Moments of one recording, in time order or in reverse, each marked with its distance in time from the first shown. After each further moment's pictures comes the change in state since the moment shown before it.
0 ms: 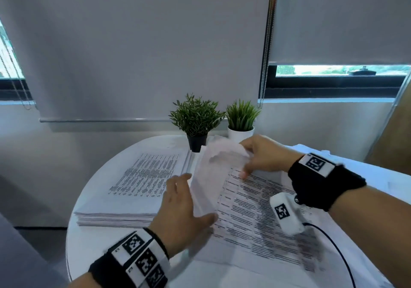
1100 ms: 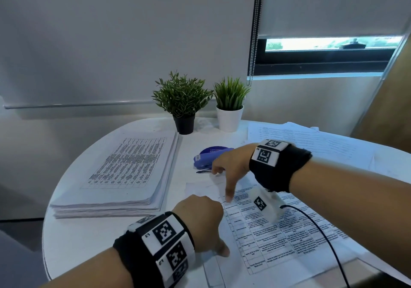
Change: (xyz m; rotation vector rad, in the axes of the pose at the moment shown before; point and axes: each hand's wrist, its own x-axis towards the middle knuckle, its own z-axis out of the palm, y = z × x) left_hand 0.009 0.040 0.031 0.626 -0.599 0.173; right_hand 0.023 -0.007 0.055 -0.528 -0.616 0.124
